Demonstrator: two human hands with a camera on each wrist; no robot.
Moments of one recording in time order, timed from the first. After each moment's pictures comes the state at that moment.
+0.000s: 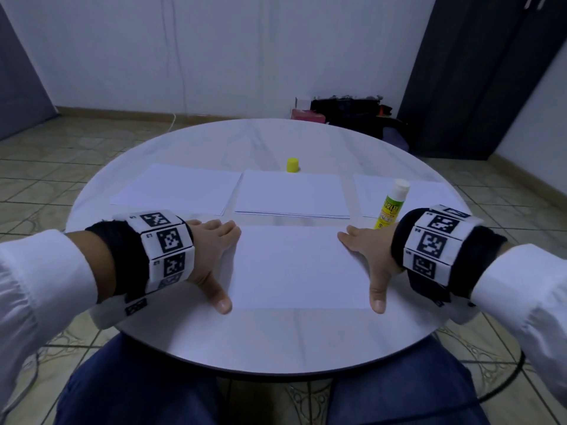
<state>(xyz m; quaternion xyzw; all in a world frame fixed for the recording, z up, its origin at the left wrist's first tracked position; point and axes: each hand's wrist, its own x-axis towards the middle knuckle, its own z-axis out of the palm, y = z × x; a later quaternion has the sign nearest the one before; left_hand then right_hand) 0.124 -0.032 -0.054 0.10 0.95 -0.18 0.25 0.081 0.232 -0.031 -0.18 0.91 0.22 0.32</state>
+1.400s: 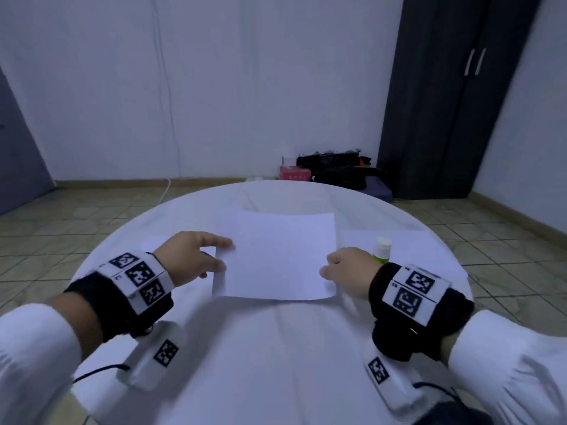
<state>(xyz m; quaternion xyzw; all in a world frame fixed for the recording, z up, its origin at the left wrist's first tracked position) 0.093 -0.051 -0.005 -0.05 0.93 0.35 -0.02 0.064 0.206 -0.020 -0.04 0.96 -0.23 0.11</state>
